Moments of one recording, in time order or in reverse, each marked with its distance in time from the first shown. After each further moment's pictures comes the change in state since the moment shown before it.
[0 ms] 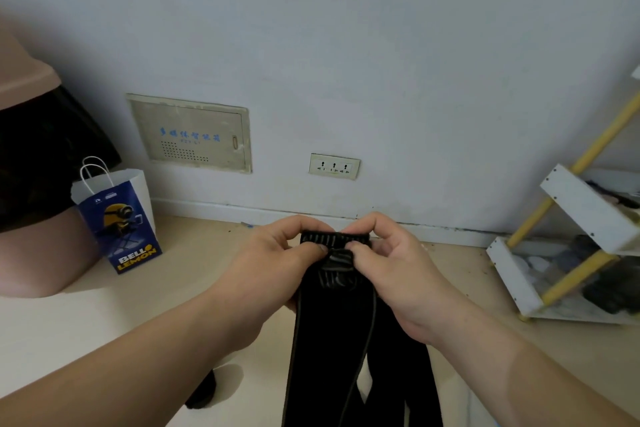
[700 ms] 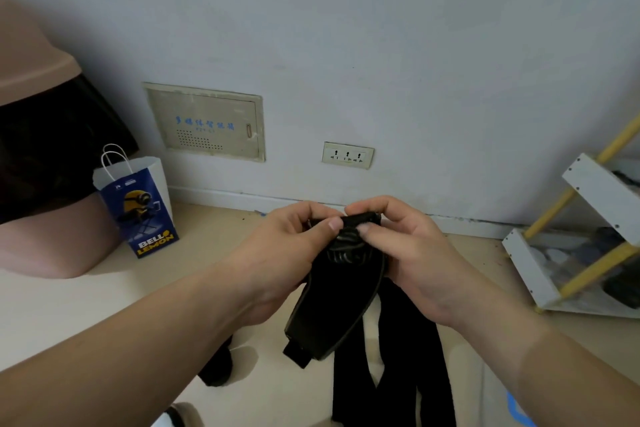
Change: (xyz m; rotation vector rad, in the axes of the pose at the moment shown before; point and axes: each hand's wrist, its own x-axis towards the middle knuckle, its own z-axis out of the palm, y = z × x) left_hand 0.001 -0.005 -0.009 -0.111 -0.071 -0.017; right_hand 0.002 -0.002 -0.004 0.048 -0.151 -0.024
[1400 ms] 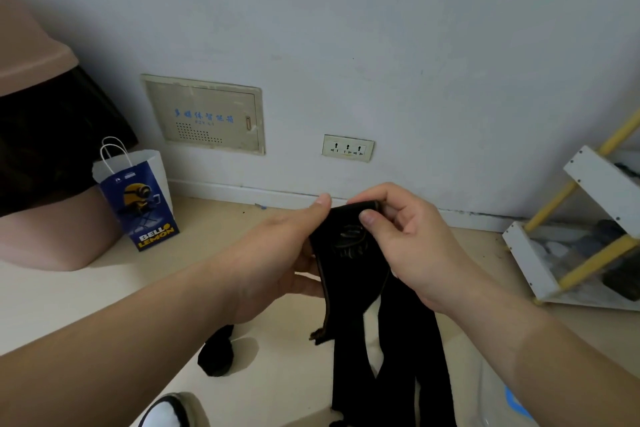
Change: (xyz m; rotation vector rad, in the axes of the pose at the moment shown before) left_hand -0.008 0.003 -0.005 0.014 -0.119 -0.179; right_hand 0.003 0.004 0.004 -0.239 0.144 -0.152
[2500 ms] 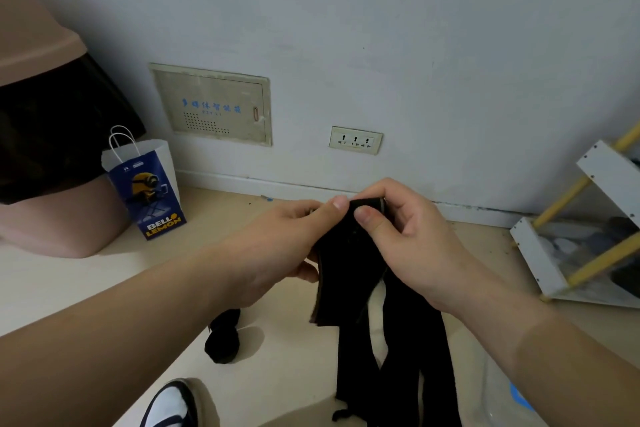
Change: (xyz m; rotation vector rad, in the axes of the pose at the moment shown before) left_hand -0.002 -0.002 -0.012 0.209 0.028 0.085; right_hand -0.007 -0.003 0.008 -0.153 -0.072 -0.043
